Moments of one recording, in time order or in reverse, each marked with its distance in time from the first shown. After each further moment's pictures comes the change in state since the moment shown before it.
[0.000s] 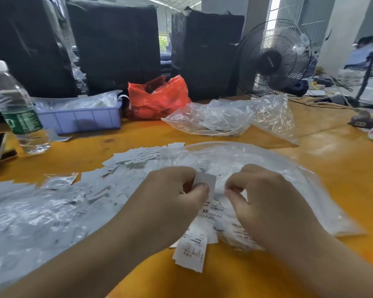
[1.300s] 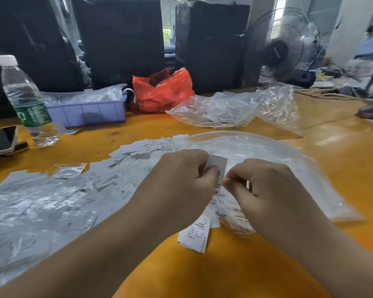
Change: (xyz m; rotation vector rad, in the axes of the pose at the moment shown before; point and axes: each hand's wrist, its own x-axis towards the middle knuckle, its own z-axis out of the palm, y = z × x) left_hand -0.001 0.015 0.006 0.093 0.057 0.067; right_hand -0.011 -0.003 -0.003 0.271 0.024 -0.041
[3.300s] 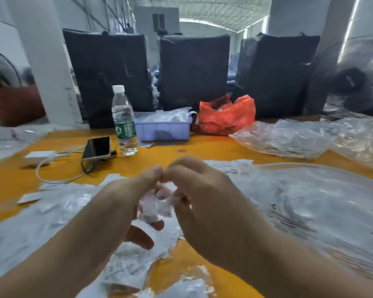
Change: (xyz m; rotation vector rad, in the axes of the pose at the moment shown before) left_hand -0.081 -0.093 -0.138 -0.572 0.184 -0.464; right_hand 0.036 -0.157 0.067 0.288 -0.137 -0.576
